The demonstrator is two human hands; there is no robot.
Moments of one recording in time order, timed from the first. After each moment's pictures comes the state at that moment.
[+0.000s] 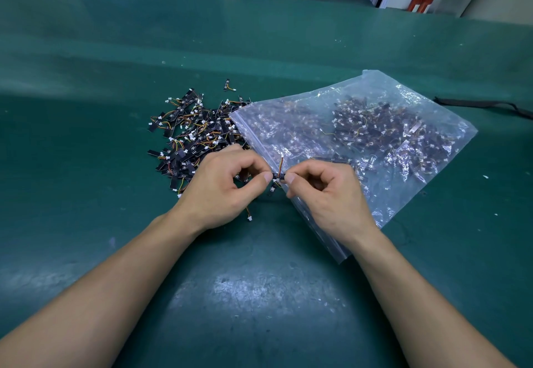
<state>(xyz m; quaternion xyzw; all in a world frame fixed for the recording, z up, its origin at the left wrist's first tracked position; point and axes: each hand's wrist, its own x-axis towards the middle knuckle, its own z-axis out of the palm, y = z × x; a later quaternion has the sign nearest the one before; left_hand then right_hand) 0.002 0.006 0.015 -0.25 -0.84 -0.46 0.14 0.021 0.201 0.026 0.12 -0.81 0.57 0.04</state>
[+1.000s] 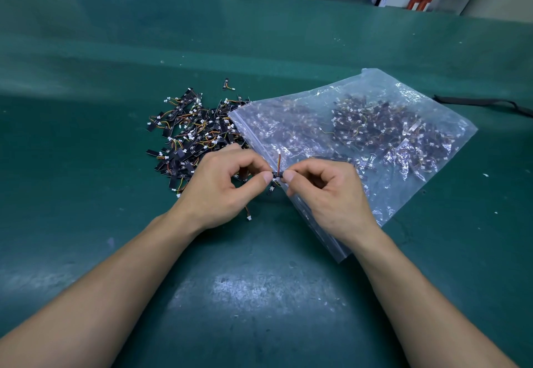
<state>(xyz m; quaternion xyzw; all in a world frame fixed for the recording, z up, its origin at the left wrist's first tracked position) 0.004 0.007 0.016 -0.25 -0.84 -0.47 0.14 0.019 0.201 0.027 0.13 -0.81 0.56 0.06</state>
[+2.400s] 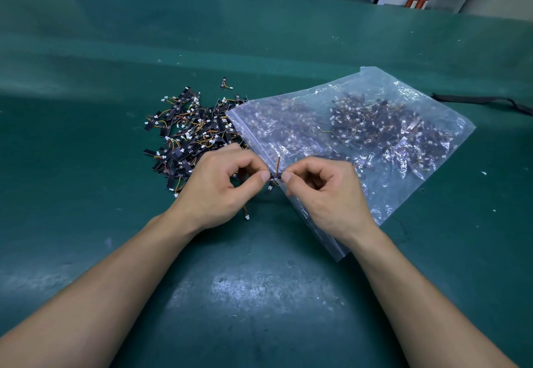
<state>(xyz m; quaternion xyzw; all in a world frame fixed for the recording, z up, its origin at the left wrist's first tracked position) 0.003 0.007 0.016 -0.25 -0.84 -0.47 0.14 0.019 0.202 0.023 0.12 -0.82 0.56 0.07</state>
